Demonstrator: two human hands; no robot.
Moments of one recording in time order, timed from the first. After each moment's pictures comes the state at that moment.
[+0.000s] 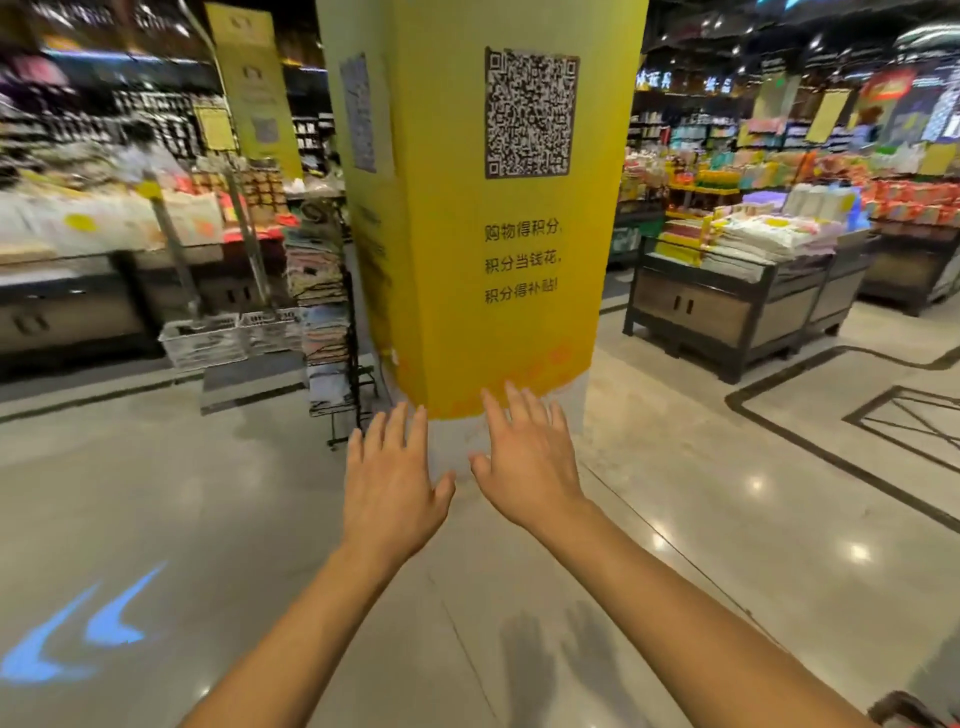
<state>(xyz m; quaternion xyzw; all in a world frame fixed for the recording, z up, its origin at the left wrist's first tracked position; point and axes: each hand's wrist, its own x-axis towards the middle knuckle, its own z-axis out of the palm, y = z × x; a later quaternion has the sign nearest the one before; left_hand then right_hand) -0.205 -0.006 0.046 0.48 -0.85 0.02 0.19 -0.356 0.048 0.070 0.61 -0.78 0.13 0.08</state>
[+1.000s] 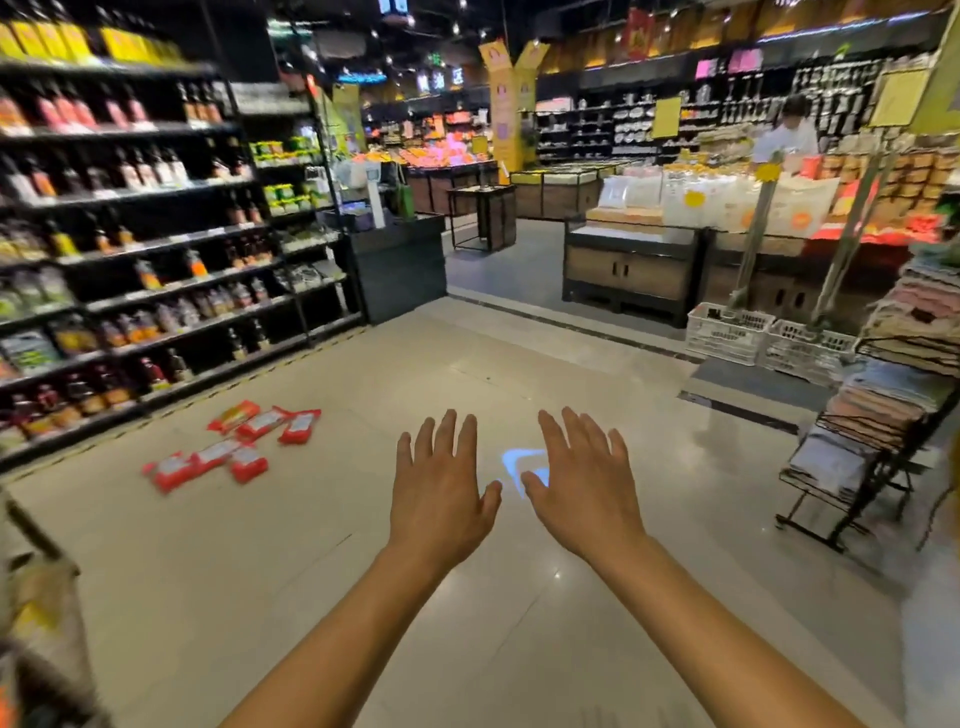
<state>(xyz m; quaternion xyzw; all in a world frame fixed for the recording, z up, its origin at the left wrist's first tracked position) 0.061 -0.128 0.047 0.88 -0.46 0.10 0.09 -0.065 -0.239 0.053 0.92 -0.36 0.15 -0.06</state>
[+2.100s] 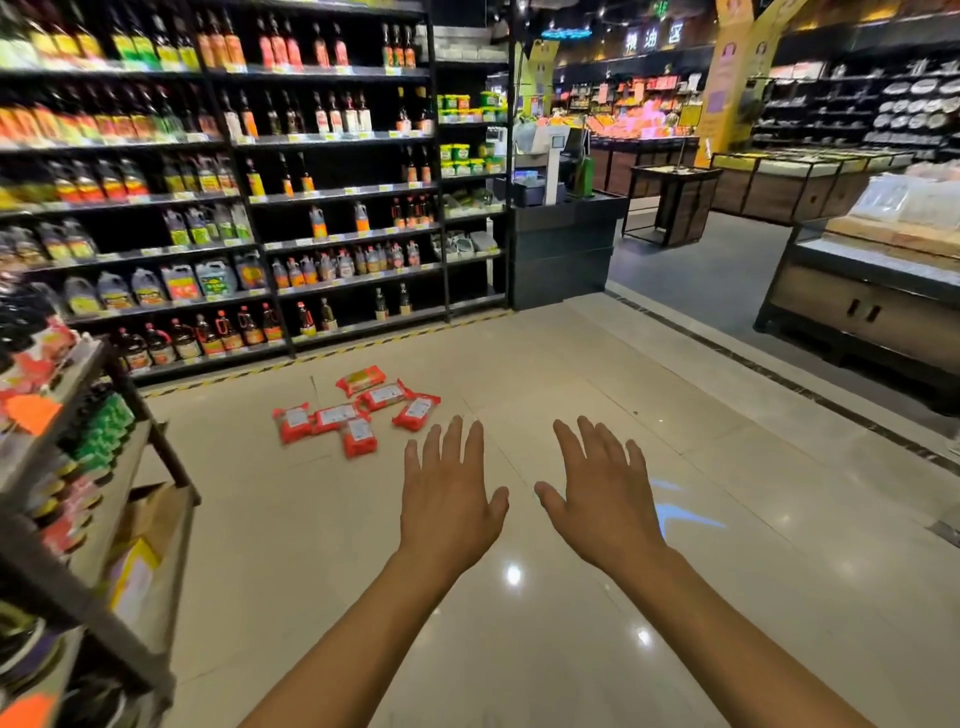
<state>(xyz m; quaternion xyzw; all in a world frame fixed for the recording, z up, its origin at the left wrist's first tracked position) 0.479 -0.261 0.008 0.95 -0.27 0.09 0.10 0.398 -0.414 0.023 0.98 -0.18 0.08 -0.05</state>
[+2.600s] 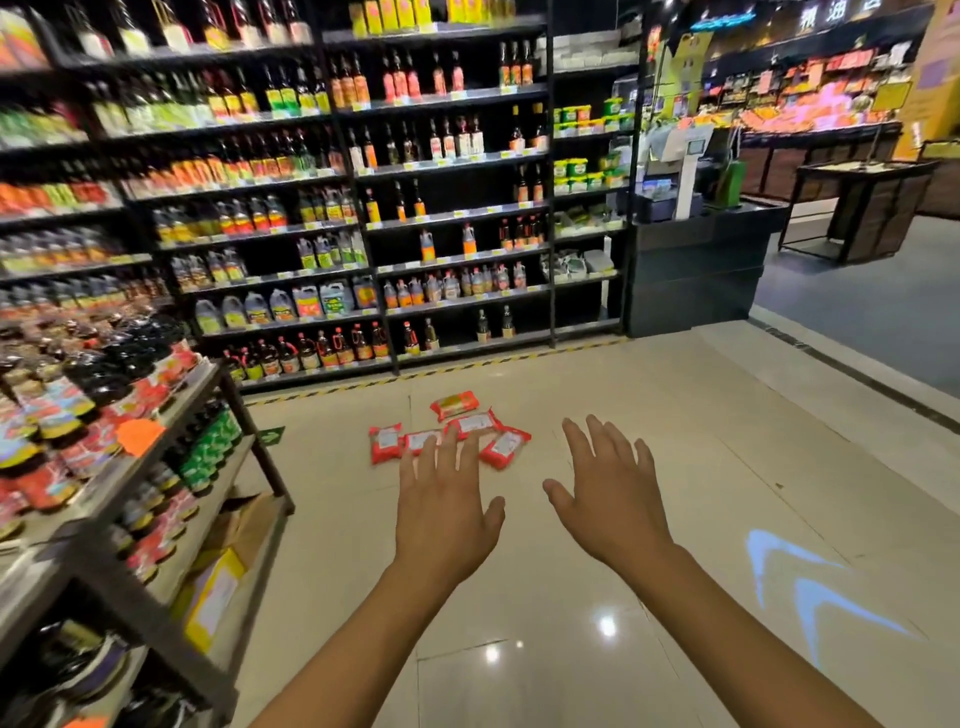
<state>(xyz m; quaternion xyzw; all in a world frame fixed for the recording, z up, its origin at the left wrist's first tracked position) 0.670 -0.354 0.030 0.98 -0.14 0.11 0.05 0.645 -0.536 0.034 0.99 -0.07 0.08 -0.09</state>
